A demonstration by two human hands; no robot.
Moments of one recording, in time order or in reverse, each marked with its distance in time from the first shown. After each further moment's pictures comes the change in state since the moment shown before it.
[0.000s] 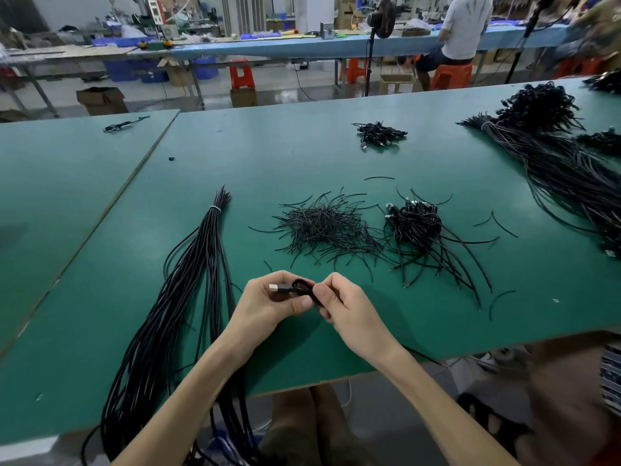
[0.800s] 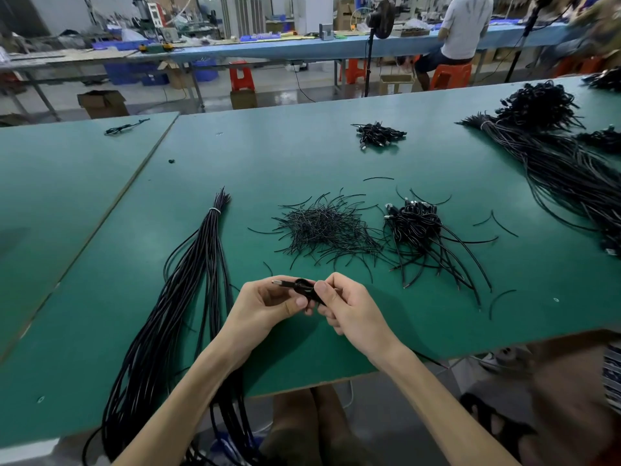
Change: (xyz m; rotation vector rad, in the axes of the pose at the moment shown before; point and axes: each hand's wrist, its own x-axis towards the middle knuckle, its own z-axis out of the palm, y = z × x) left_hand -0.004 -0.004 -0.004 -0.016 -0.088 0.101; right_hand -0.001 -0.004 -0.003 0.151 -0.011 0.048
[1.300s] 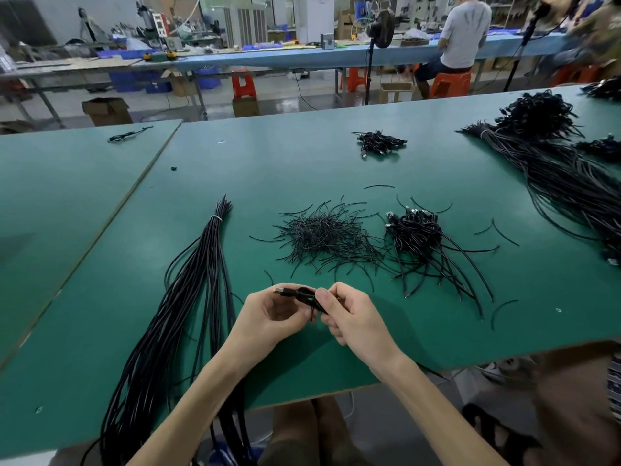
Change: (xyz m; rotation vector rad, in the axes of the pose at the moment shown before) left_hand 0.000 0.002 0.006 0.132 0.043 0.053; right_hand 0.001 0.001 0.000 0.051 0.018 0.027
